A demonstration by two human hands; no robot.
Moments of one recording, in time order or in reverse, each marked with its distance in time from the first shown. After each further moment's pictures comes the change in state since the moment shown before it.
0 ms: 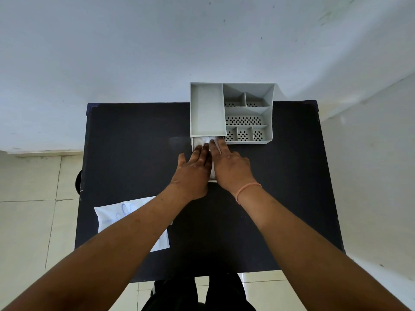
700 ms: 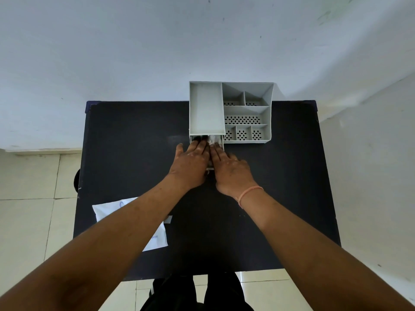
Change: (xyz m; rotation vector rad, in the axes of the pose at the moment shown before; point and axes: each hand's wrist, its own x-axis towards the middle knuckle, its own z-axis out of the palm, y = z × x) left_hand 0.013 -0.009 -0.013 0.010 0.099 -0.032; right_hand -0.006 0.008 0.009 -0.013 -0.136 -0.041
